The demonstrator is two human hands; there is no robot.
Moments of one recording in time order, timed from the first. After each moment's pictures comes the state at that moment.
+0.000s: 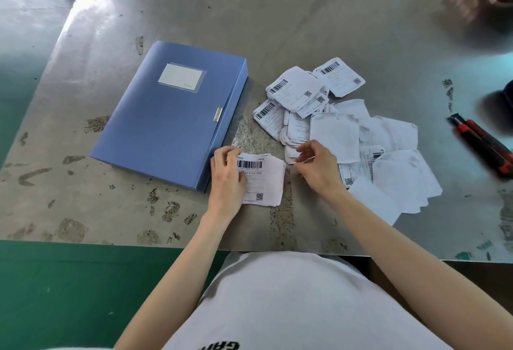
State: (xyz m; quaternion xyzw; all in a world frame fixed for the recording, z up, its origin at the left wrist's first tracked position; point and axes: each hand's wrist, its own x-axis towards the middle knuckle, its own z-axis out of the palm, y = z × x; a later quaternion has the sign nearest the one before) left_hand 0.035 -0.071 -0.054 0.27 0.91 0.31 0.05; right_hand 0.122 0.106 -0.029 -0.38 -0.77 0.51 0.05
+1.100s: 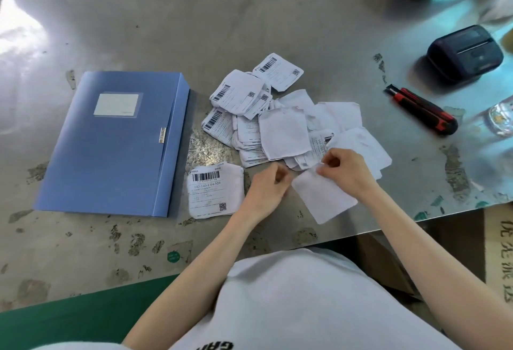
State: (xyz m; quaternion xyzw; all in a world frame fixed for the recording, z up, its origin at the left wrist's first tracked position) left_hand 0.107 0.037 -0.033 0.30 0.78 0.39 0.39; right_hand 0.229 0.183 -0.022 -0.45 -0.78 0.44 0.03
